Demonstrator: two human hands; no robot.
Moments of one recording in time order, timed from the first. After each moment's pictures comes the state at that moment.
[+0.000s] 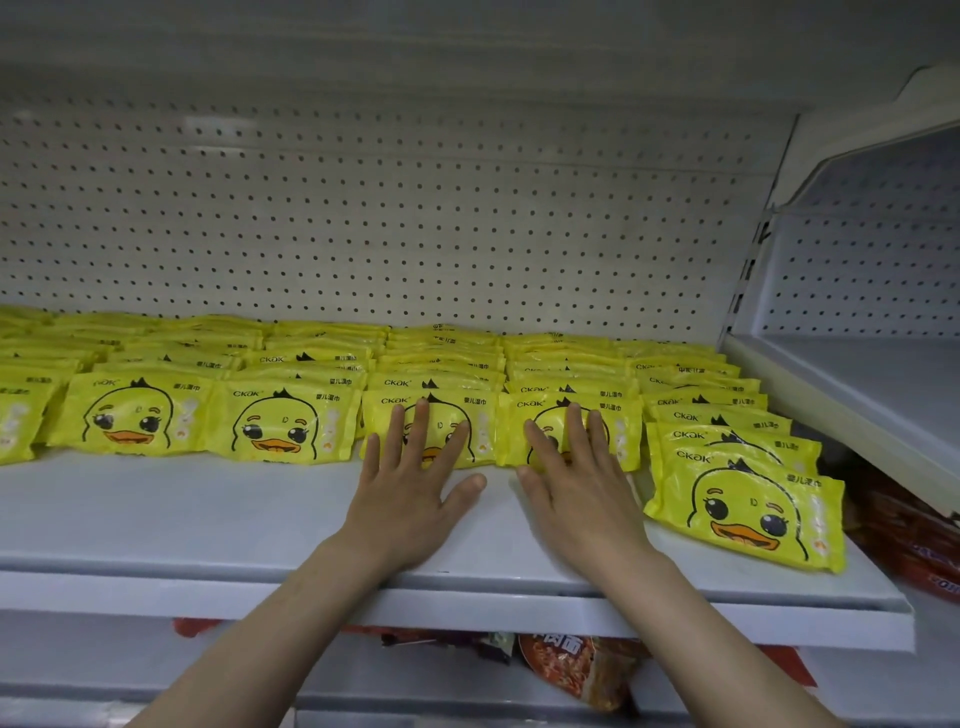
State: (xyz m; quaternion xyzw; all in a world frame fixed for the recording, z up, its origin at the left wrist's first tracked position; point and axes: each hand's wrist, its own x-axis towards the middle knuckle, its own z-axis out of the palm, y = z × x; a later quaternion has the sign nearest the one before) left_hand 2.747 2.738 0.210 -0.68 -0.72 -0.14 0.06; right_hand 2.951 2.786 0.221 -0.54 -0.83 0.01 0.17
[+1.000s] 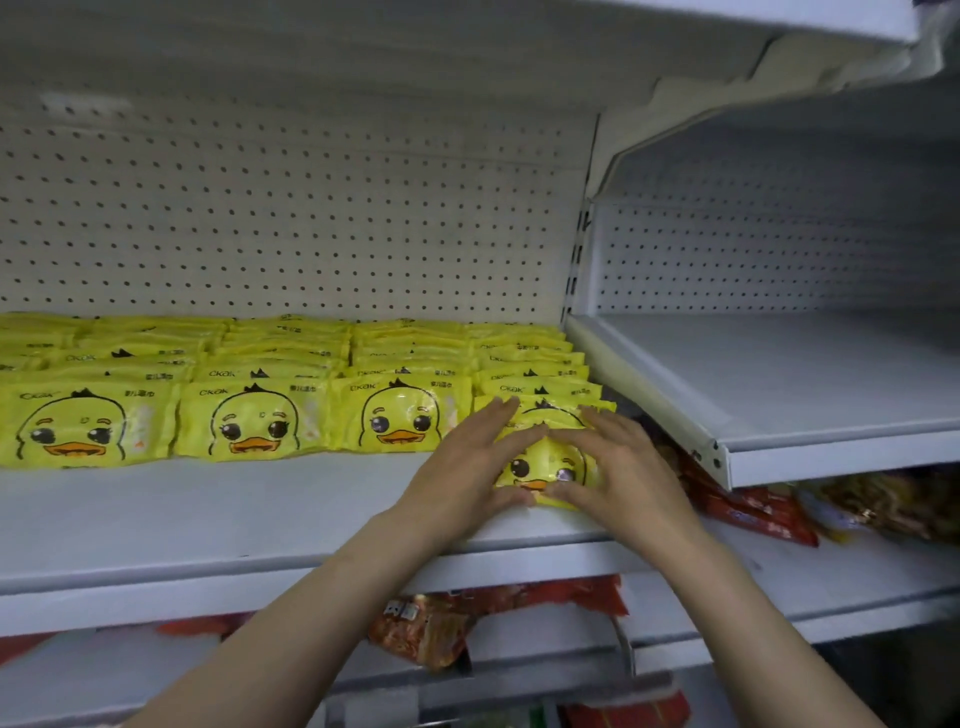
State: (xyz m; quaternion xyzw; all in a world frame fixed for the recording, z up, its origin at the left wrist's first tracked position) left_hand 2.951 2.781 0.234 -0.85 -0.45 -0.27 0.02; right_hand 3.159 2.774 0.255 -0.55 -0.81 0.02 0.23
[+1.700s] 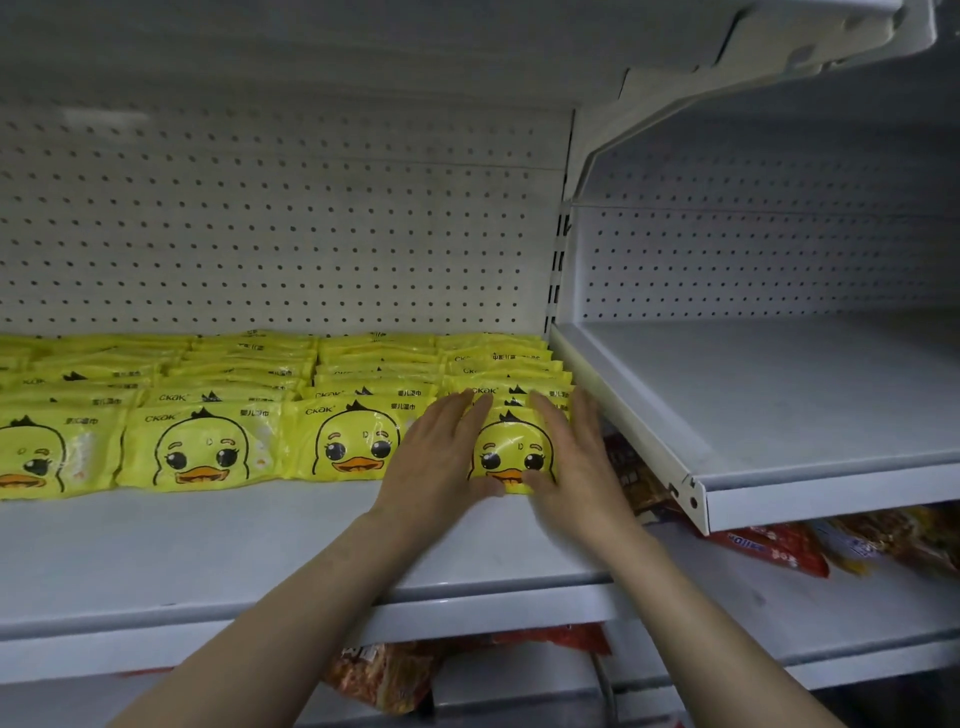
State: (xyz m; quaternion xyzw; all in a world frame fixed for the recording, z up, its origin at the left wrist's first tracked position) left_hand 2.968 2.835 0.227 -0.77 -0.56 -0.26 0.15; right_hand 3.158 2.845 0.229 -0.51 -0.78 0.11 0.34
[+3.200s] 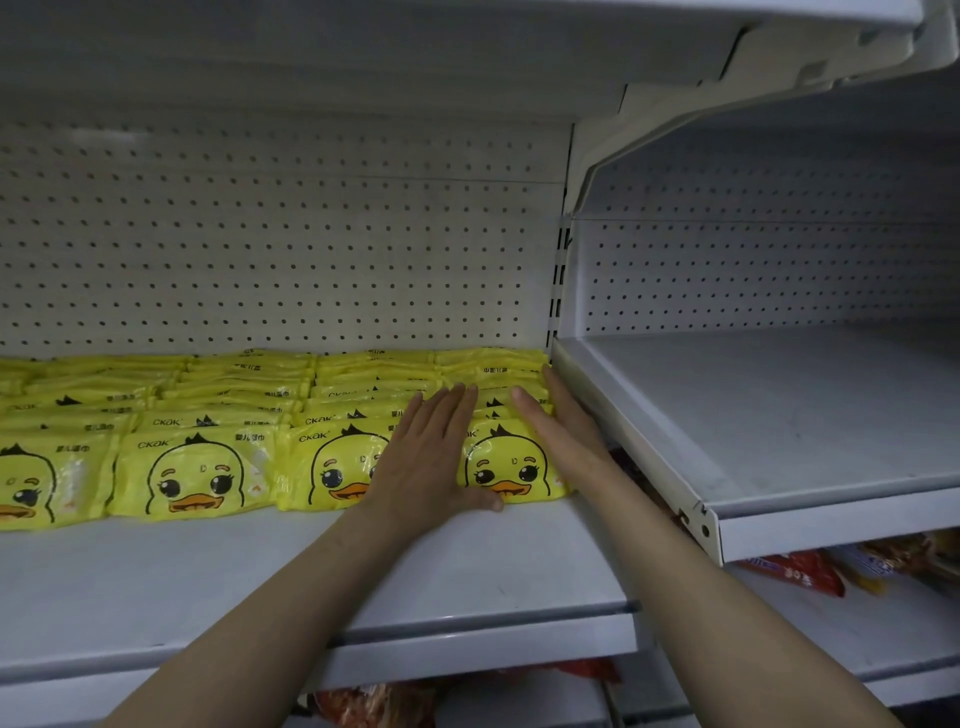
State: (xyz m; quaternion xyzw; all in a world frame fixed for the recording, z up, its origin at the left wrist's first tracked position) left_hand 2.952 2.860 0.240 -0.78 -0.57 -0.20 0.16; right_hand 3.143 2.906 0.260 -0.48 -0.67 0.36 0.43
